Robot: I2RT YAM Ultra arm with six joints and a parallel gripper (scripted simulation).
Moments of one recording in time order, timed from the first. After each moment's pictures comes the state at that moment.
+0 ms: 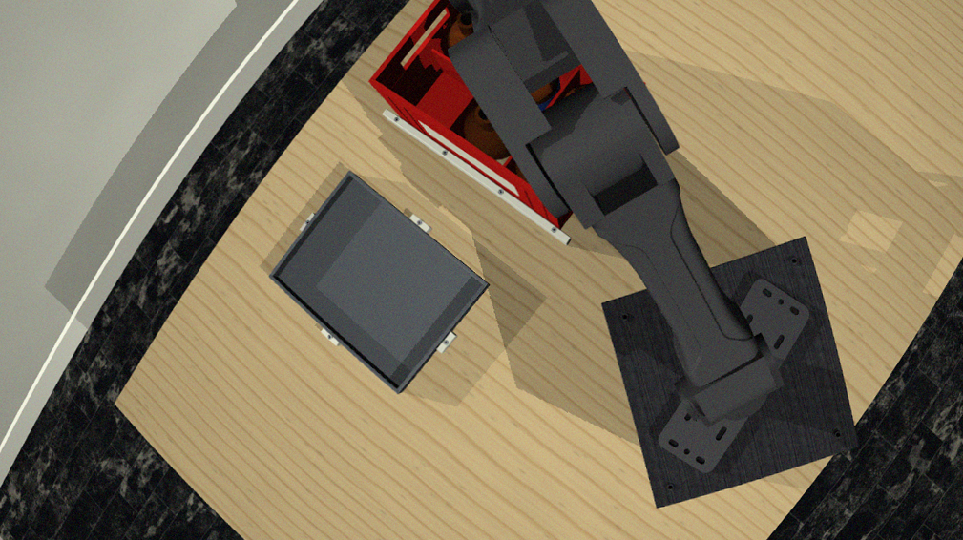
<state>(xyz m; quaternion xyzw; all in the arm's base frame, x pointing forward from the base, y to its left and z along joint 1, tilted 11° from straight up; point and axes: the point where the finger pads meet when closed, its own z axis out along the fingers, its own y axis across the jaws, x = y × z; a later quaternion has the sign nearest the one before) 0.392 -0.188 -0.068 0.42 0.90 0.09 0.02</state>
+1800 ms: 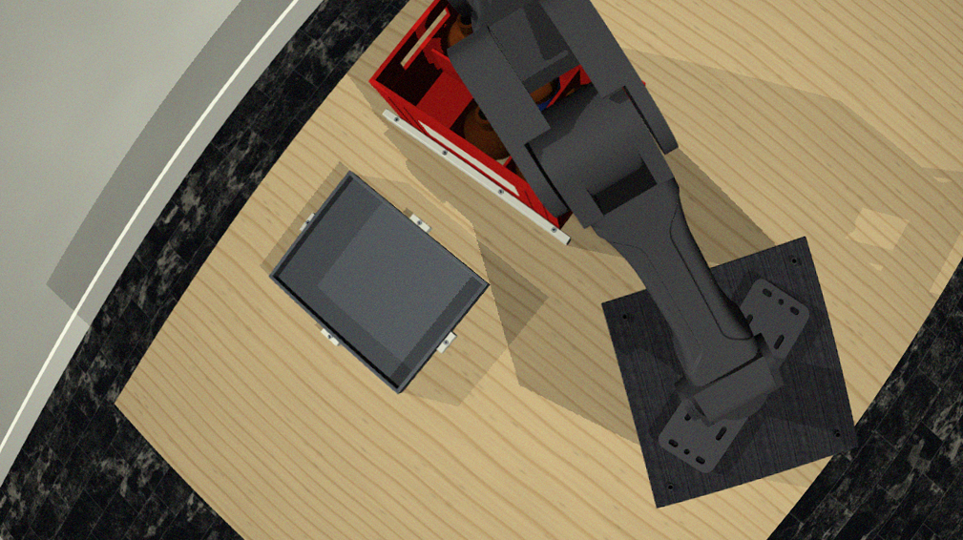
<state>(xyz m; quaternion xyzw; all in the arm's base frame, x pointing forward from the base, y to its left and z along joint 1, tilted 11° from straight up) 0.394 -0.188 -0.070 0.42 0.90 0.09 0.03</state>
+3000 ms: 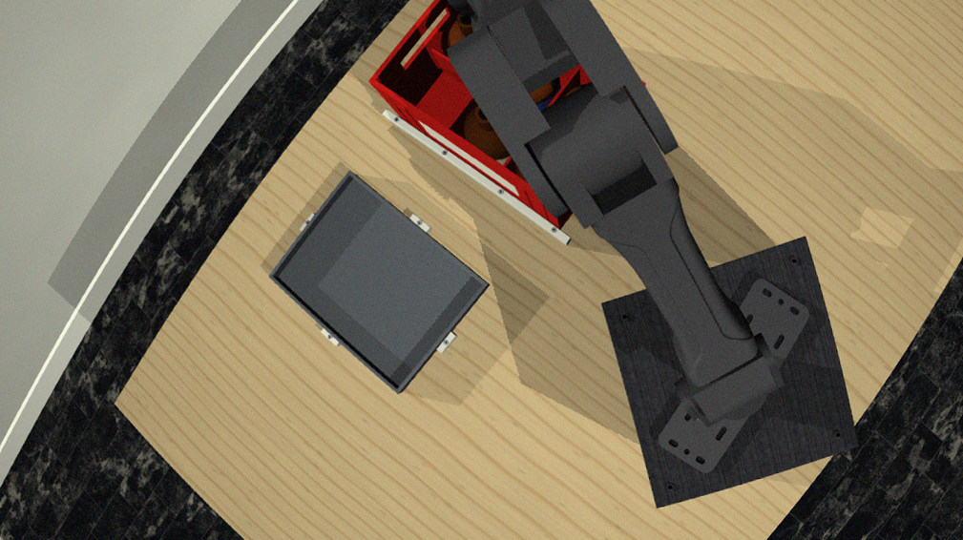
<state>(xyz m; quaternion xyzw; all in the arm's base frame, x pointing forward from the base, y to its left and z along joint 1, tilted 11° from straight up) 0.395 -0.188 -0.070 0.42 0.90 0.09 0.03</state>
